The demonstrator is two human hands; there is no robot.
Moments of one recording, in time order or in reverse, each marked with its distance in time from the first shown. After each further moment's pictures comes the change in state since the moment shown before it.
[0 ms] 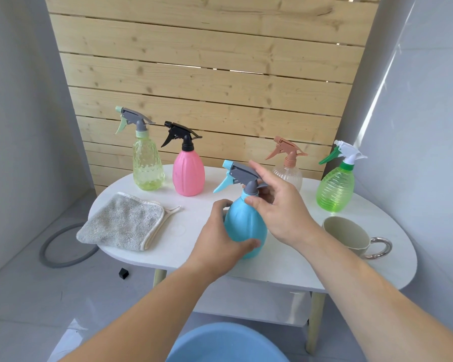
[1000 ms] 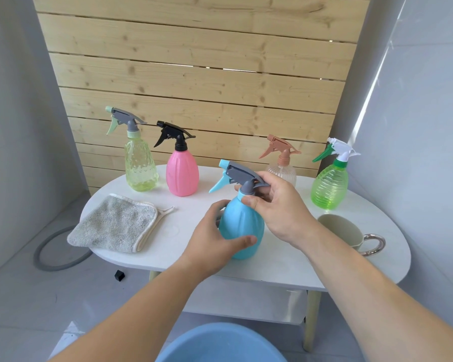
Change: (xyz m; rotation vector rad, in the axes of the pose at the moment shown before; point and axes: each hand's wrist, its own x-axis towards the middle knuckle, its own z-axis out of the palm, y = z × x) left_hand 0.005 -0.005 0.001 -0.057 -0.018 -0.006; right_hand -0.003 0.001 -0.011 0.148 -0.048 0.077
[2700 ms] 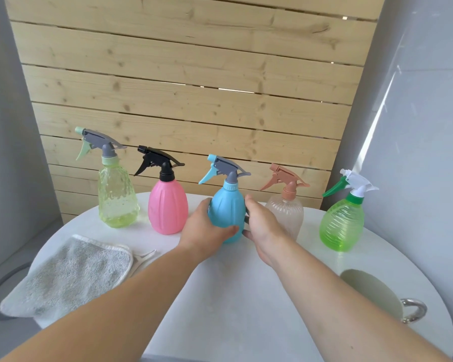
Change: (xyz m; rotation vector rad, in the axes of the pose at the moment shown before) left_hand 0.151 -0.016 -0.009 0.199 0.150 -0.025; right_hand 0.115 0.066 0.019 0.193 0.172 0.510
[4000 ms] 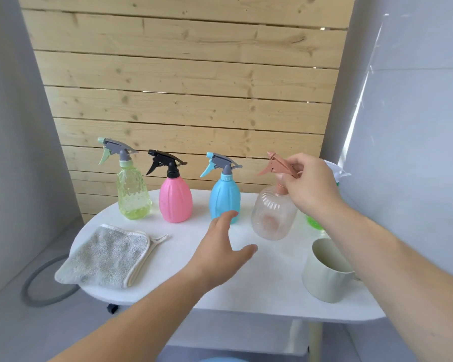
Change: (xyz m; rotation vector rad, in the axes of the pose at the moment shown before) left_hand -0.123 0.047 -0.012 0.118 -0.201 0.114; right_hand -0.092 -0.073 -0.089 -0.538 0.369 -0.541
